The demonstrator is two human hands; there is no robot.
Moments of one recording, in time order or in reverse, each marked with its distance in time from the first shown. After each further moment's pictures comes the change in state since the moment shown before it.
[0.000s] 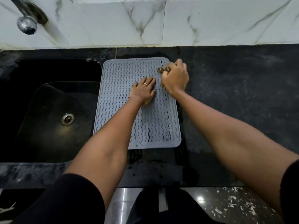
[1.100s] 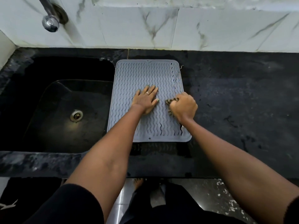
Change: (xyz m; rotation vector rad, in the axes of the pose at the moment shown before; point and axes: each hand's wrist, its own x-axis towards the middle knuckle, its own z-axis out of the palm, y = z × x) left_hand -0.062 -0.028 0.018 -0.082 0.027 0.043; right_hand -0.109 0.007 -0.008 -0.028 -0.052 0.070
